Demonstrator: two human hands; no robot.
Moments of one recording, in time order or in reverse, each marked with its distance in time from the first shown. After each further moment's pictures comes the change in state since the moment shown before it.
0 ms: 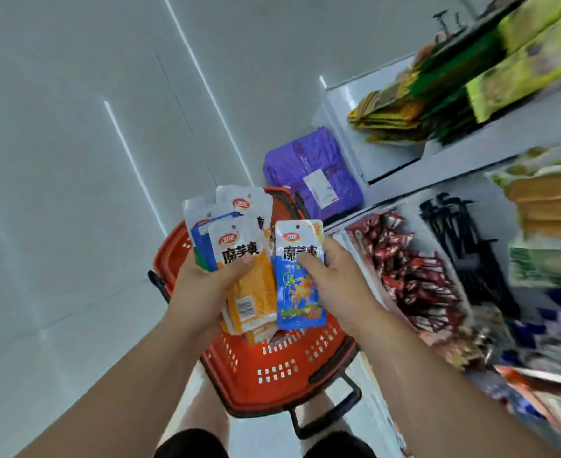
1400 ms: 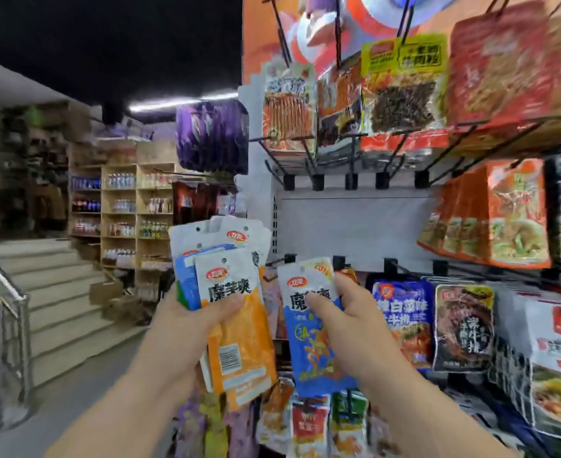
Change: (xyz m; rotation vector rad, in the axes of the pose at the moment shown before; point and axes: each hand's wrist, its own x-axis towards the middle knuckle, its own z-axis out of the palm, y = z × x) left_hand -0.536 0.485 0.239 0.052 -1.082 0.987; right_hand -0.572 -0.476 -0.173 -0.063 1.149 -1.127
